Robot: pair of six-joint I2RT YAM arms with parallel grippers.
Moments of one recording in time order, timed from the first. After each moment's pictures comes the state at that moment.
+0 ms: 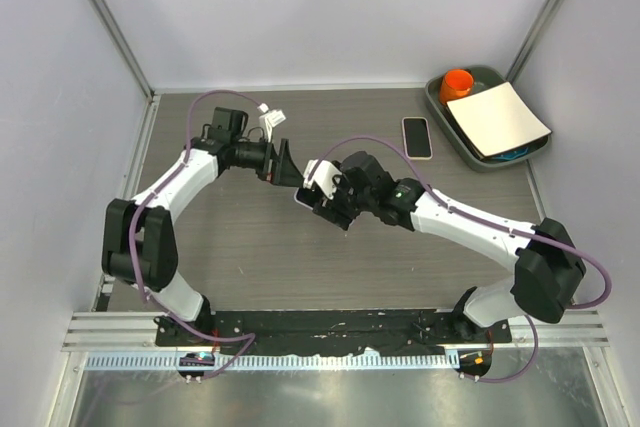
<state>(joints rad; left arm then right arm) -0.24 1.60 1.19 -0.44 1.01 -0.05 0.84 1.43 1.05 -0.31 -0.07 -0.42</state>
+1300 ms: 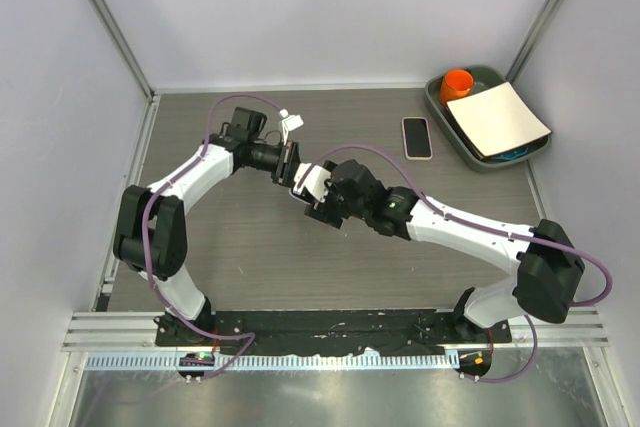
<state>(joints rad) -0.34 1.71 1.25 -0.48 1.13 -0.08 0.94 1.42 1.04 -0.23 0.13 -0.45</state>
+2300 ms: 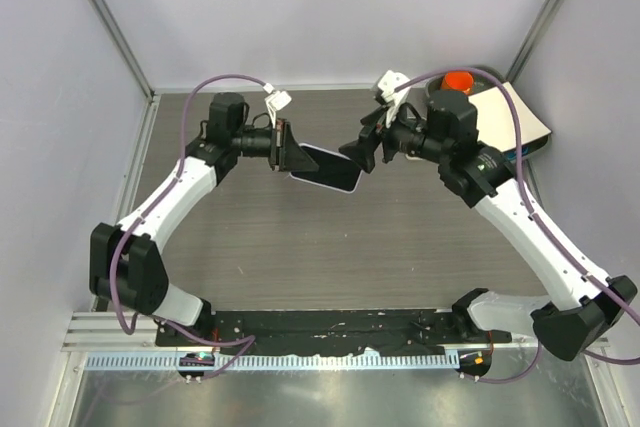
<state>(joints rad) -0.34 1.50 1.25 -0.26 1.10 -0.26 0.57 1.21 1.35 -0.37 -0.39 -0.17</state>
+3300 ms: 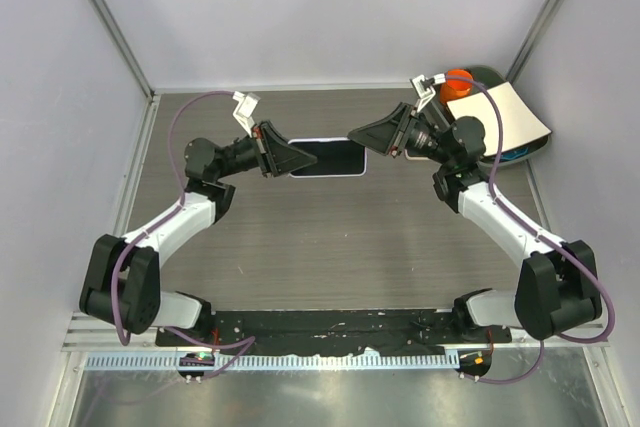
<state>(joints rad) -0.34 1.37 0.80 1.03 1.02 -1.08 0.30 1.32 0.90 0.75 -0.87 1.02</state>
